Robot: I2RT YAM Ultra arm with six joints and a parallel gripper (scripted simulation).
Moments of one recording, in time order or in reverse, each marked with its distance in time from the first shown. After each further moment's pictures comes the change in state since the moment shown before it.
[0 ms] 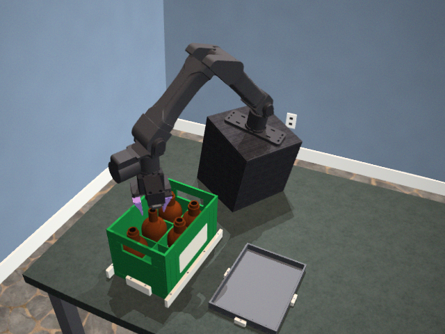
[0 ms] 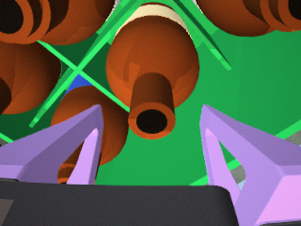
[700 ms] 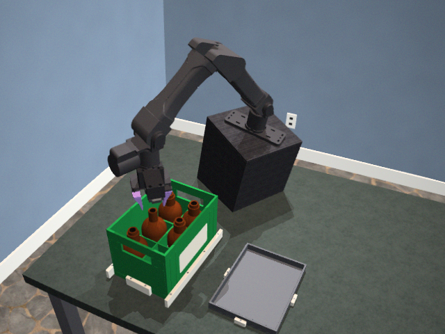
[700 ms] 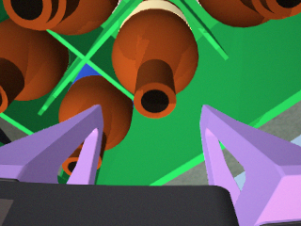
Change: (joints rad) arm -0.011 -0.040 0.006 -0.053 0.000 -0.010
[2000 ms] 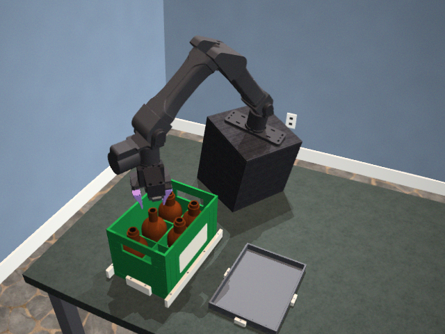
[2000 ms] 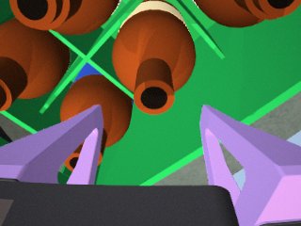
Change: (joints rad) arm 0.000 -0.017 0.000 -0.009 0.000 0.000
